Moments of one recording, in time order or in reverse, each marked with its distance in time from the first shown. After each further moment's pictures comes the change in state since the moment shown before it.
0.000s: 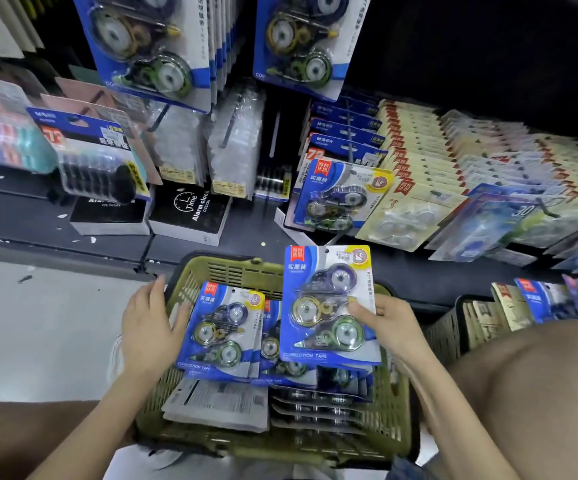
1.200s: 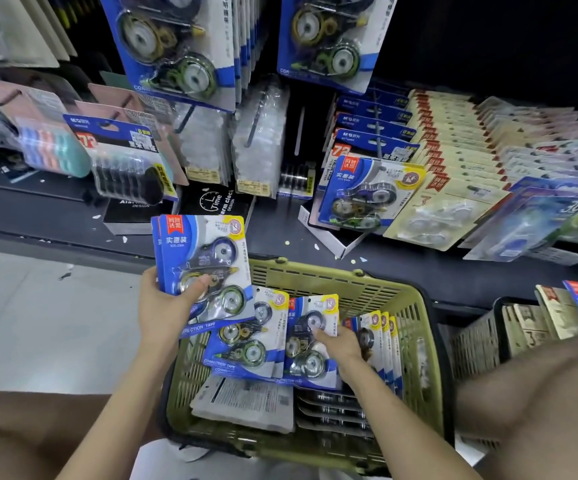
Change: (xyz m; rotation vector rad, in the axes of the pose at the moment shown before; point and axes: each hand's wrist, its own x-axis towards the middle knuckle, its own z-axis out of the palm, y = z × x) left_hand 0.023 0.028 -0.045 -0.794 0.090 -0.512; right_hand 0.056 0.103 0.121 -0.041 0.003 0.462
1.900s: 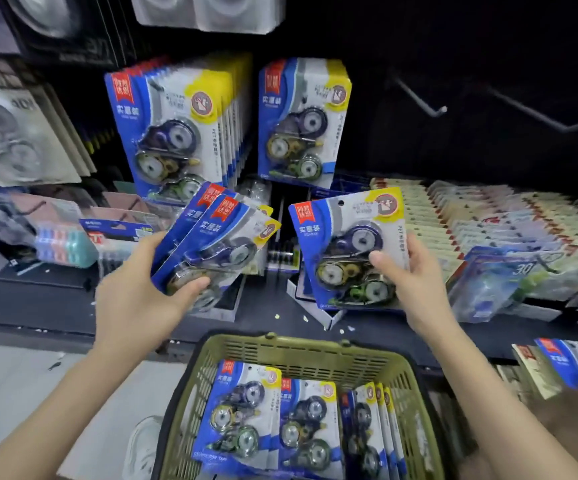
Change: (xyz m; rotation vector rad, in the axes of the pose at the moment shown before) left_hand -0.025 0.170 -0.013 0.426 0.055 0.816; right_hand -0.142 -0.202 -0.152 0.275 0.071 -1.103
